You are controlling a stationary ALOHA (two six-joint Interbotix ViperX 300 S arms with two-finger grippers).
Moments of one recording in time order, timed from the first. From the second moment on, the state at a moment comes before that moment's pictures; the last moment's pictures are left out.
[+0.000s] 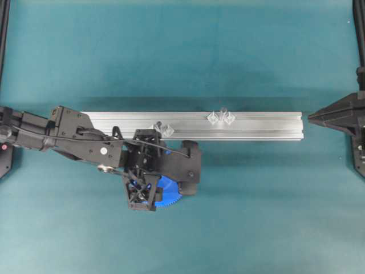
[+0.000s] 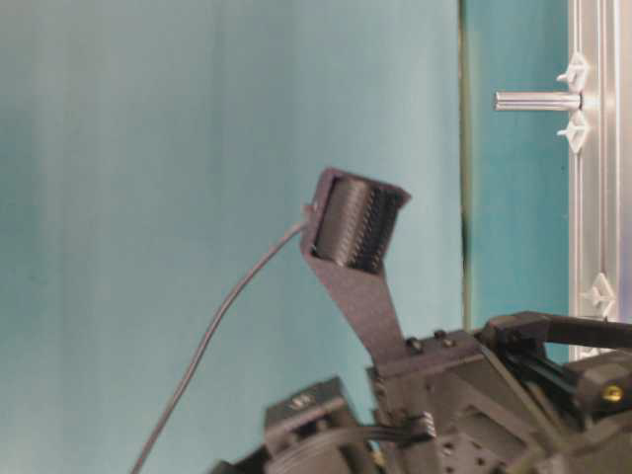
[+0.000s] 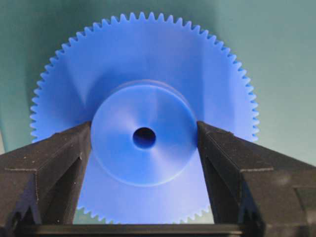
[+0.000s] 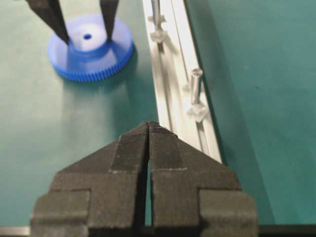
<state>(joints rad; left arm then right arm) -0.15 0.18 0.41 0.02 0.43 -0.05 -0.07 -1.14 1.22 0.02 0.33 0.09</state>
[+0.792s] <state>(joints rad) 0.01 0.17 0.10 0.02 0.52 0.23 -0.07 -1.19 1.25 0.02 0.32 0.09</state>
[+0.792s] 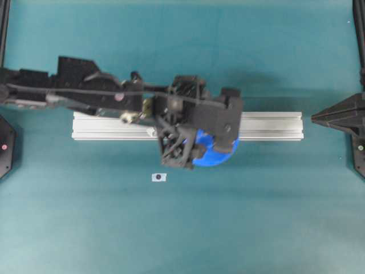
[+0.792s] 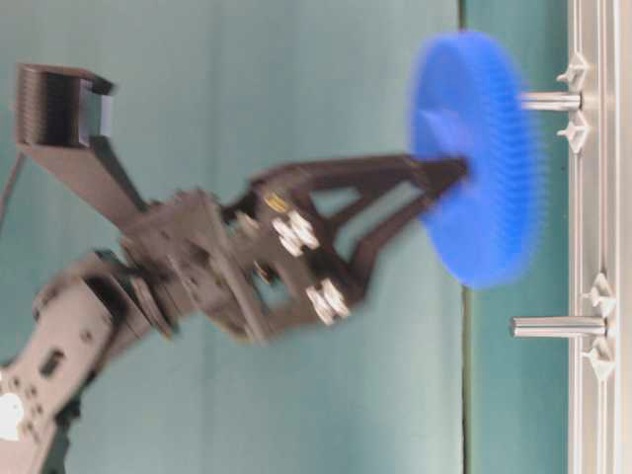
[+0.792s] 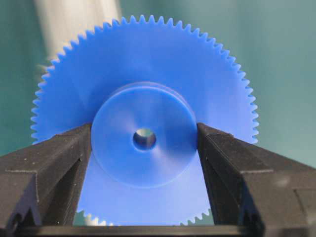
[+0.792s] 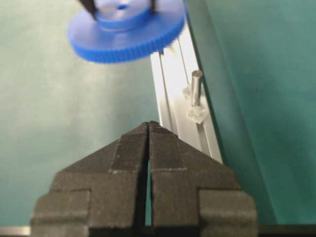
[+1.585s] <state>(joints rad) 0.08 0.36 -0.05 0.02 0.51 0.29 -0.07 -1.25 1.30 0.02 0.32 0.12</state>
